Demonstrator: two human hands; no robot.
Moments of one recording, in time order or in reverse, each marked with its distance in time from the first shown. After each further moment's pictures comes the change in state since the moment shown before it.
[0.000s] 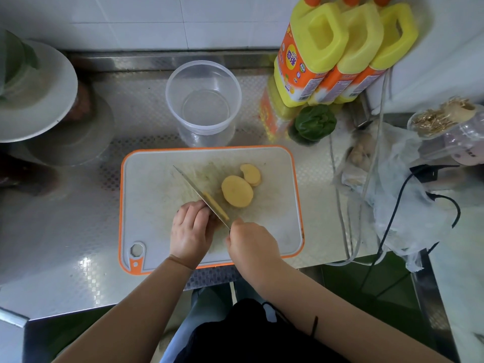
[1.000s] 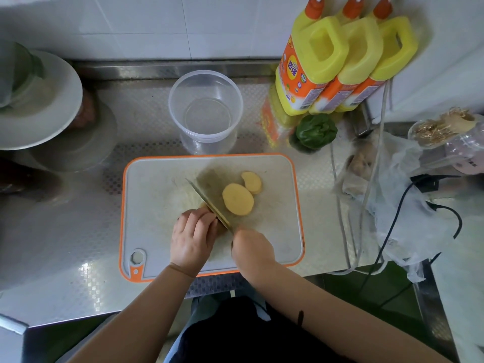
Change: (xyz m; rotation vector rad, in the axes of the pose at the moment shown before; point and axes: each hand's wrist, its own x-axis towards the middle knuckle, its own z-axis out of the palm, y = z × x) left_hand 0.001 0.005 -0.002 0.054 0.016 0.032; right_hand 0.024 0.015 0.020 0.017 -0.169 0.136
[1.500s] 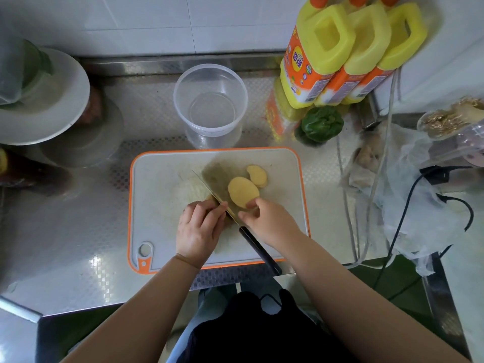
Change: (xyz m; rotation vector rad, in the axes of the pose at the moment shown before) left_hand 0.002 -0.006 0.000 -0.013 -0.027 0.035; right_hand 0.014 0.022 -0.039 0.377 0.028 -0.023
